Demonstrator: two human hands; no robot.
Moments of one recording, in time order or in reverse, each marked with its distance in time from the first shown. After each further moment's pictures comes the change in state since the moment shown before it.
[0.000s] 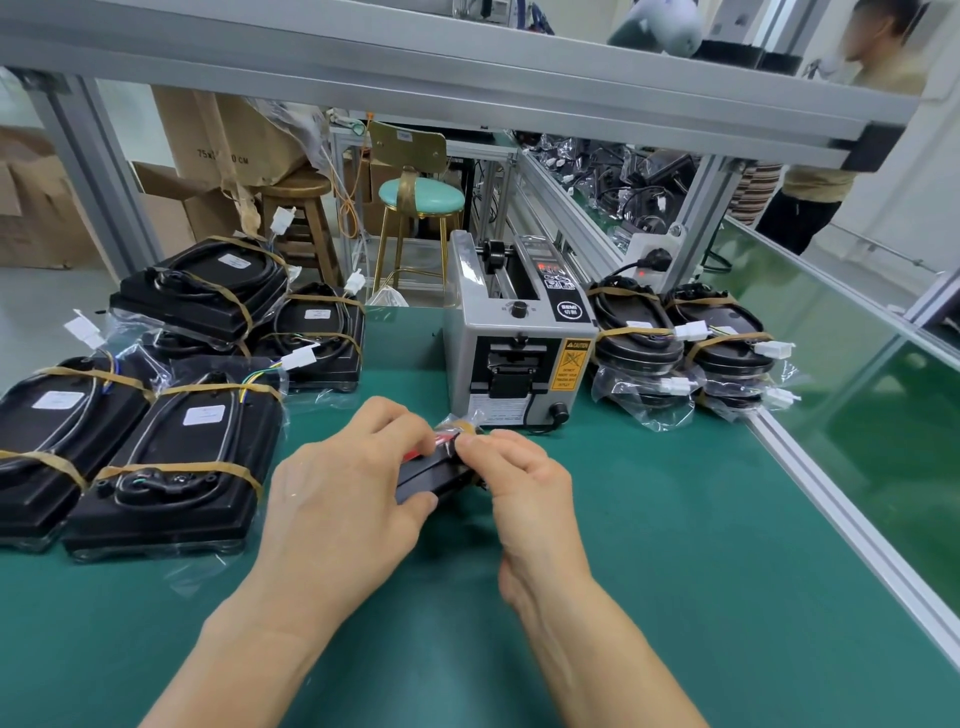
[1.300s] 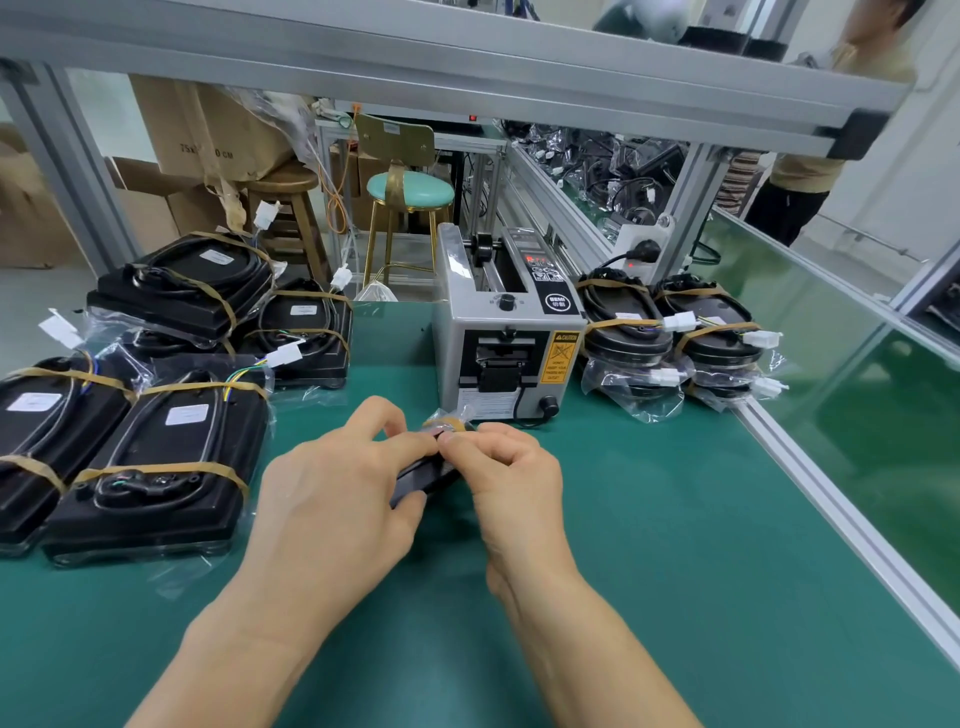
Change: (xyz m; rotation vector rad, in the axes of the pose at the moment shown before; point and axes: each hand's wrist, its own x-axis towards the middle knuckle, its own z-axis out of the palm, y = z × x) left_hand -0.002 0.006 0.001 0.103 -0.023 0.141; right_hand -0.001 -0.001 0.002 -0.092 0.037 -0.066
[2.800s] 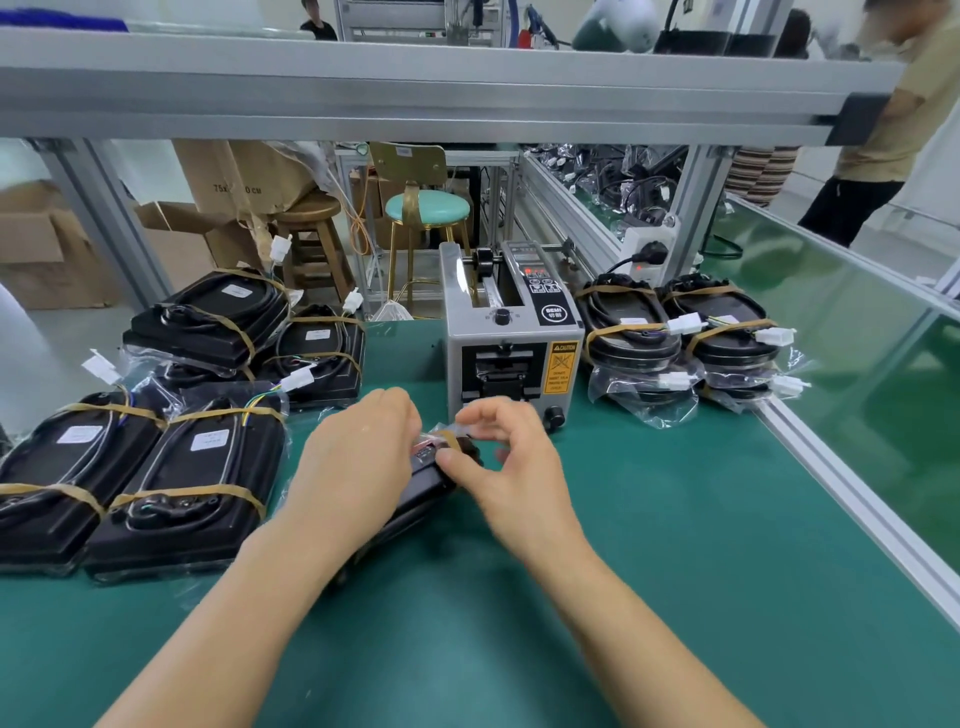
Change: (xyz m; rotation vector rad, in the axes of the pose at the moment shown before) left_hand 0.046 -0.003 0.011 -0.008 -0.166 -0.250; right_hand 0.027 -0.002 -0.023 -0.365 -0.234 -0.380
